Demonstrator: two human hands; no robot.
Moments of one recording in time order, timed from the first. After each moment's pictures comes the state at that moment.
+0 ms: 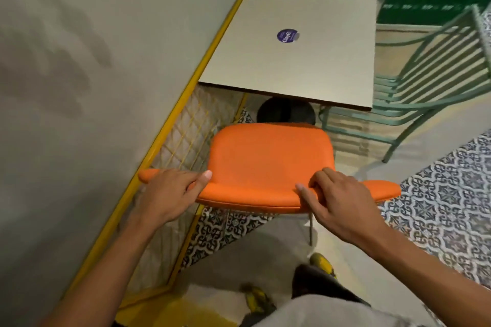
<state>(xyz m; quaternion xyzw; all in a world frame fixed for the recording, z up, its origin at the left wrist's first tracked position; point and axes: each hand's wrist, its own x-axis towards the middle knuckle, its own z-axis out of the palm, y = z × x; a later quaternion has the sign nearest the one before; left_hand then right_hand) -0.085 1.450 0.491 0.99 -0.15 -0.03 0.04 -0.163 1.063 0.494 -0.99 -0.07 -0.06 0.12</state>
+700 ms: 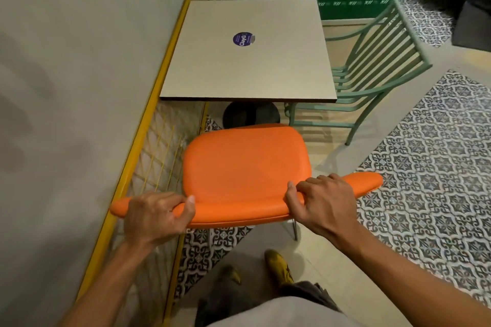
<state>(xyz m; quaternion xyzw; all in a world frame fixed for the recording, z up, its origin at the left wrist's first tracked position) -0.034 1.485 0.472 0.94 -0.30 0.16 0.09 -0.146 1.133 0.478 -0.99 0.08 -0.12 0.03</state>
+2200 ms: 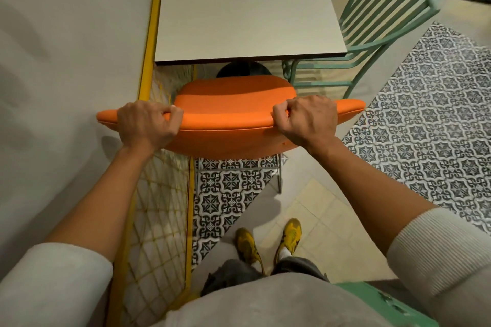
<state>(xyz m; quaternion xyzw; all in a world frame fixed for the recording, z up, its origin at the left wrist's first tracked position) 0.120 1.539 0.475 0.96 -0.22 0.14 0.09 -0.031 1.232 0.483 -0.97 0.16 -0.15 0.03</state>
